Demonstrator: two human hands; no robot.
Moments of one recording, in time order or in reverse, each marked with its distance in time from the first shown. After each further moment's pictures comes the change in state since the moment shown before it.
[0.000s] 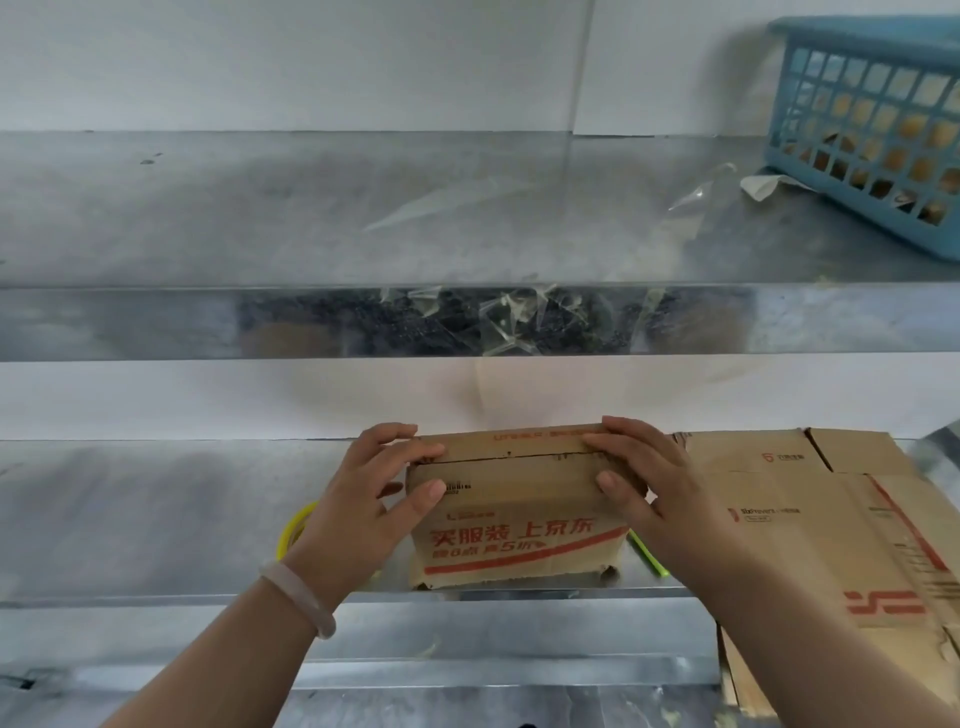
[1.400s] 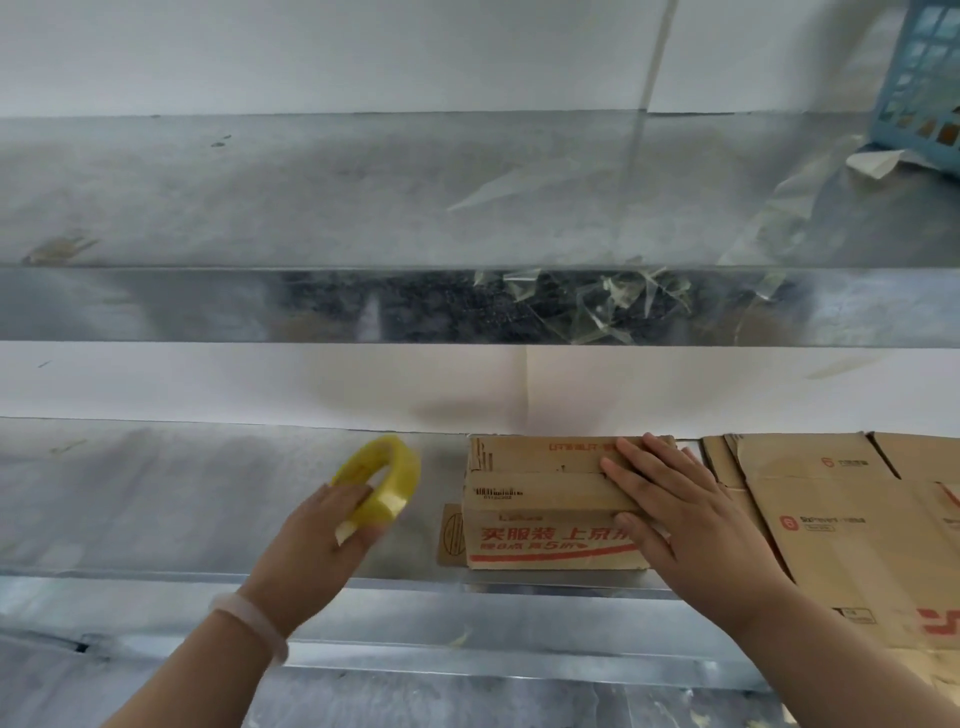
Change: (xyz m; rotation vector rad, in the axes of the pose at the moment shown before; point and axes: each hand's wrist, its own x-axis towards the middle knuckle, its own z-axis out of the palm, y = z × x) left_hand -0.048 -0.062 -0.053 0.302 -0.015 -0.106; right_hand -0.012 0.000 0.031 -0.447 -0.120 -0.118
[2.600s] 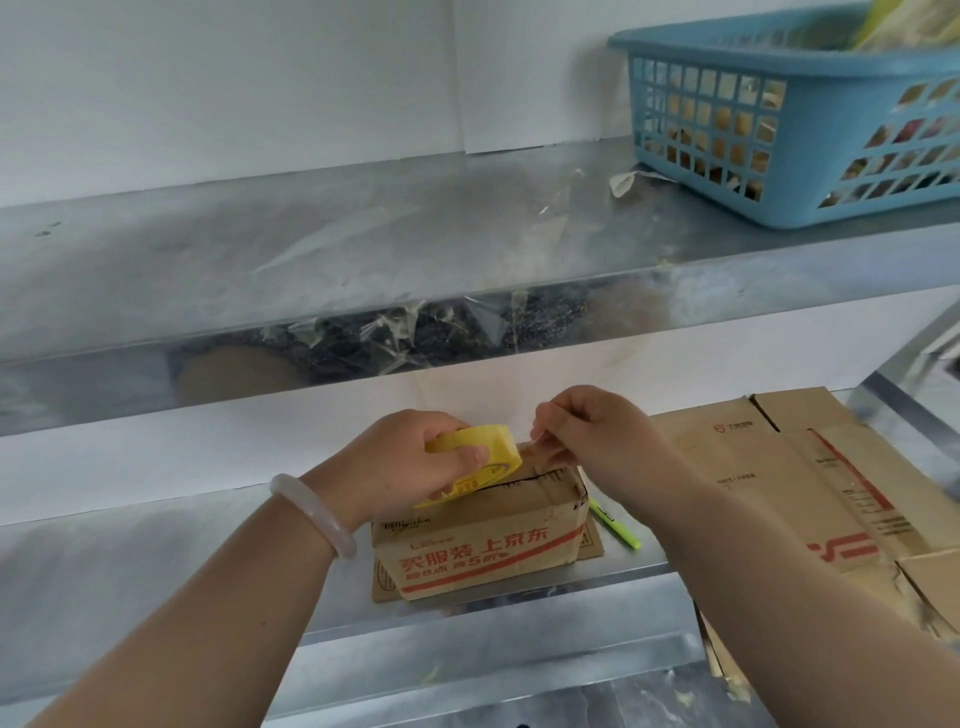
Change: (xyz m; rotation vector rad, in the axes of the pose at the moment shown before) left_hand 0.097 0.194 0.001 -0.090 -0.493 0.004; right_hand 0.041 -0.027 -0.093 0.965 0.018 0.597
